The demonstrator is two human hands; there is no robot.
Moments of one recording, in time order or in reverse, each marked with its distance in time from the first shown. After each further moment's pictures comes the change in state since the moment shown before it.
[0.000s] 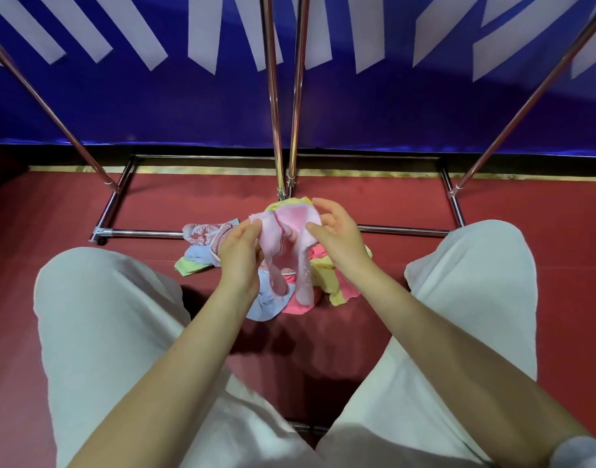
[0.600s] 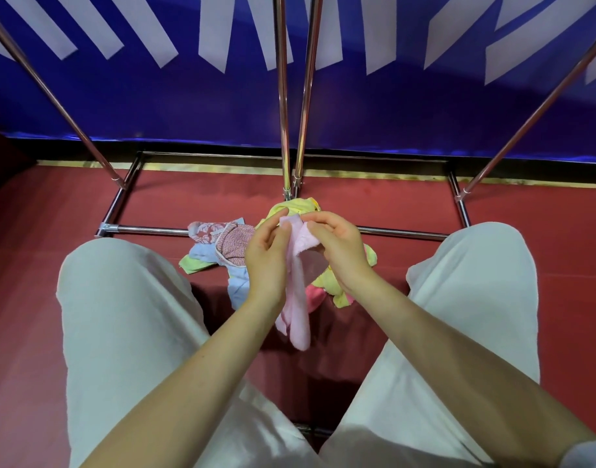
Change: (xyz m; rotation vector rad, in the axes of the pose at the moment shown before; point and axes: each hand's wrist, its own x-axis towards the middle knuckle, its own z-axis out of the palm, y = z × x) left_hand -0.033 0.001 0.030 0.051 0.048 0.233; right_hand -0.009 -0.005 0.019 0.150 0.008 0.054
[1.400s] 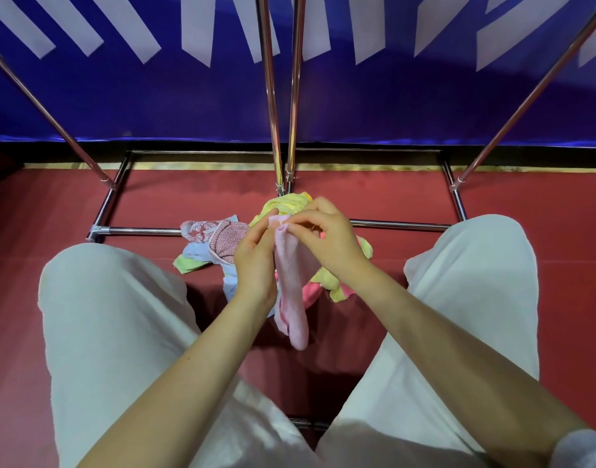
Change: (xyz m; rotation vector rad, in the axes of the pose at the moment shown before) left_hand -0.001 0.001 0.000 -0.079 -0.072 -0.131; right_hand 0.002 -0.009 -0.010 -0.497 -0.087 -0.445
